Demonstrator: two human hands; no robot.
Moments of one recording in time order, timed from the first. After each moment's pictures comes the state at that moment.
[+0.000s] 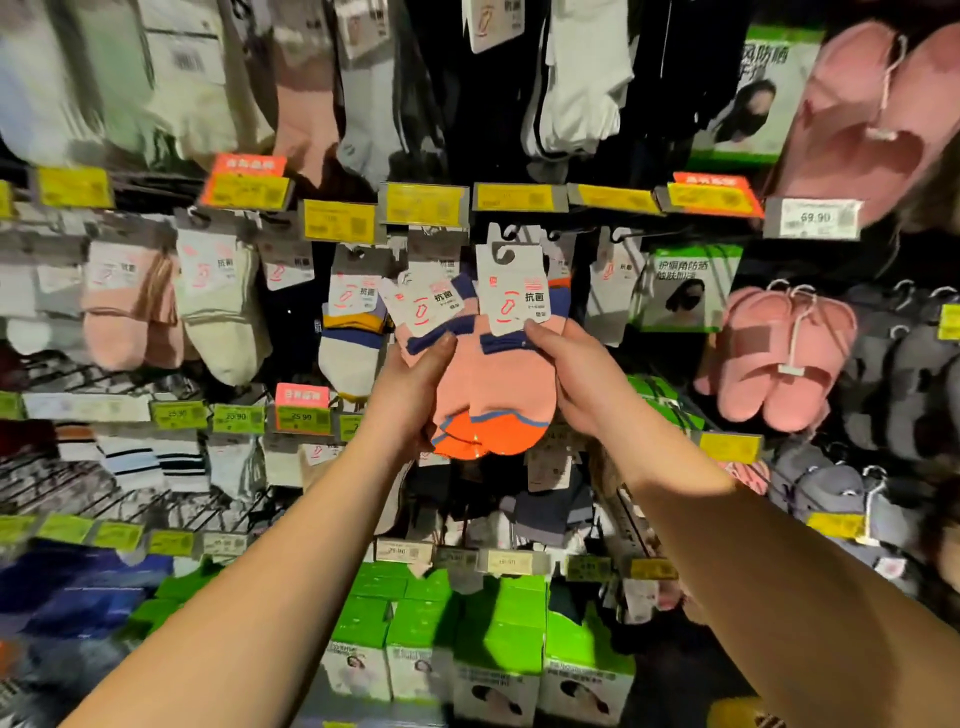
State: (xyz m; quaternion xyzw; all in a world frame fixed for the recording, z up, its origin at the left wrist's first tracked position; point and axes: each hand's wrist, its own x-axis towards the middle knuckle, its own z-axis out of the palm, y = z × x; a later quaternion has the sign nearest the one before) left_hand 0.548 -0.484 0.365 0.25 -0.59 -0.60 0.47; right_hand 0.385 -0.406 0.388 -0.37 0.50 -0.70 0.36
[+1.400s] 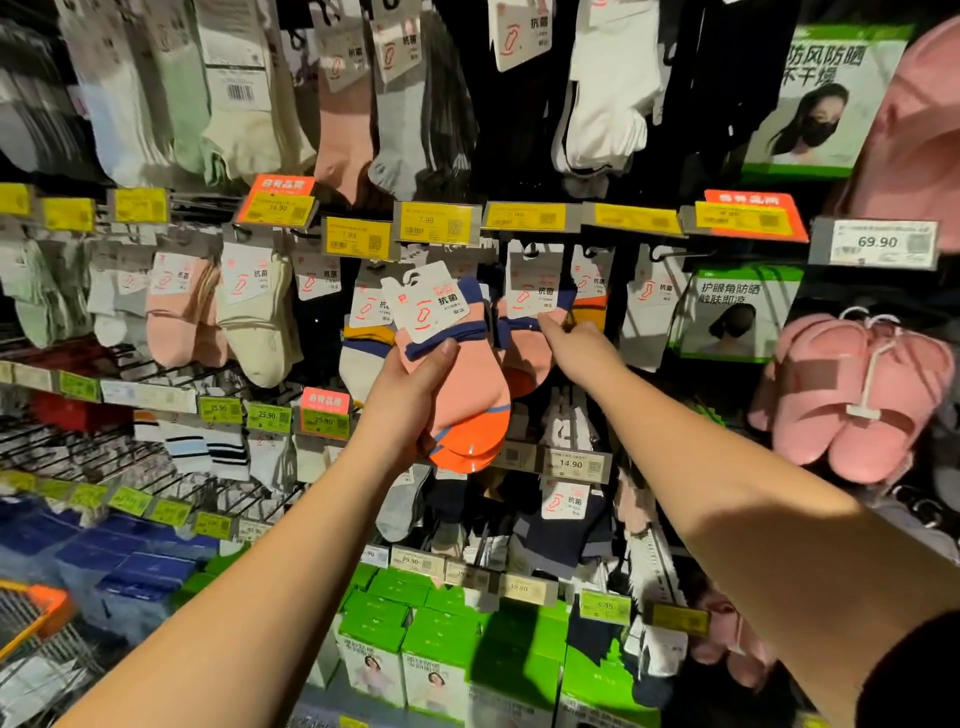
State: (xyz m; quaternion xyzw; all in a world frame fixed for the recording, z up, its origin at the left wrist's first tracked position) left_hand 0.541 -0.474 0.378 0.32 -0.59 -0.54 0.51; right_hand 0.315 -0.476 0.401 -0.42 0.81 -0.38 0.14
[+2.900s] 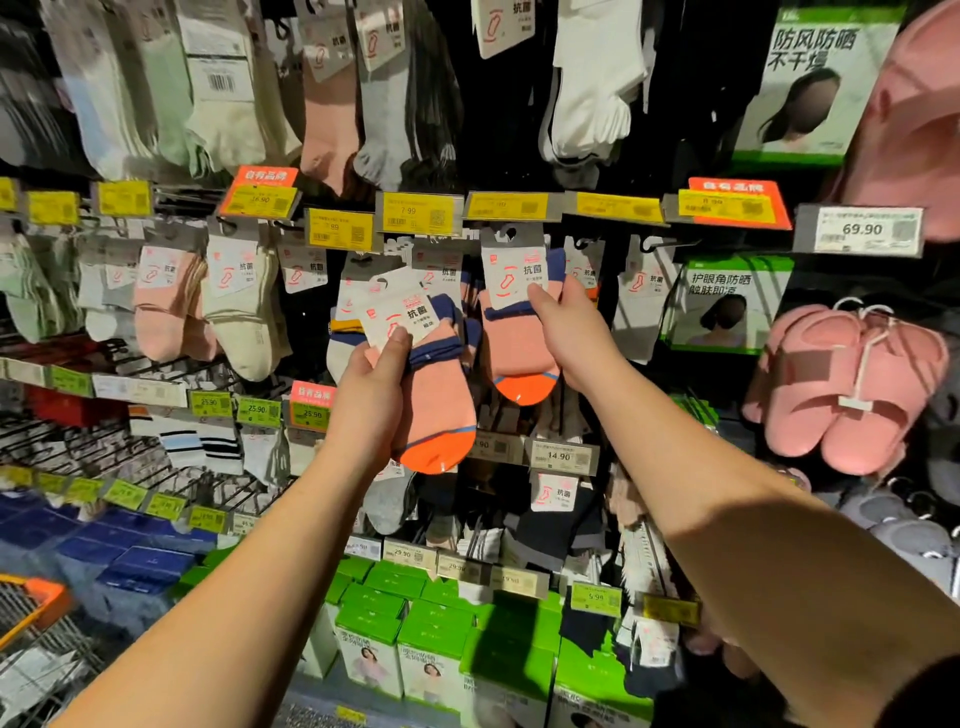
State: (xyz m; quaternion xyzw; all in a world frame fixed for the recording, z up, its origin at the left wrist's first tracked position) left_hand 0.546 -0.469 0.374 0.41 -0.55 -0.48 0.55; right_hand 0.335 -0.454 0.418 -0.46 0.59 -0.63 0.21
